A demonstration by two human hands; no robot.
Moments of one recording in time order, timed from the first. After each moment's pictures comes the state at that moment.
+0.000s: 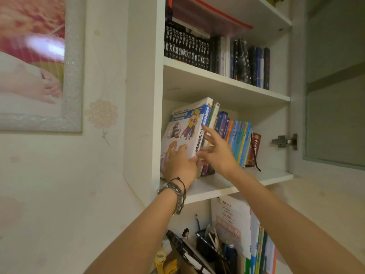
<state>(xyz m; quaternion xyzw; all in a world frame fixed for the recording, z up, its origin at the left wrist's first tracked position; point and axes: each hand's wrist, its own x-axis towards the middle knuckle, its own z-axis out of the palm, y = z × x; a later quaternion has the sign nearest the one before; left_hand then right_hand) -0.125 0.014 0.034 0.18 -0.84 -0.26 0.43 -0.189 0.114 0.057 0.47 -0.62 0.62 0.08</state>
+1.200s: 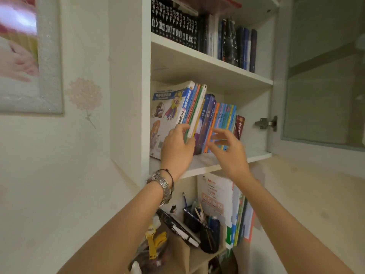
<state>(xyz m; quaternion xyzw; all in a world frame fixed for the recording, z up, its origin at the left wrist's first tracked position) -0.096 0.046 0.026 0.03 -0.80 -0.33 0.50 -0.166 0.171 0.013 0.38 -0.67 0.57 0.28</state>
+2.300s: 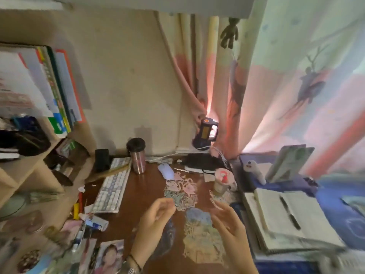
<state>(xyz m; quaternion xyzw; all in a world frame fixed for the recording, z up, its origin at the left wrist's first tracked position) 0.048 0.262 -0.367 -0.14 -0.73 -0.63 -0.22 0.167 0.430 -0.380 -0.26 -0.72 0.61 0.22</state>
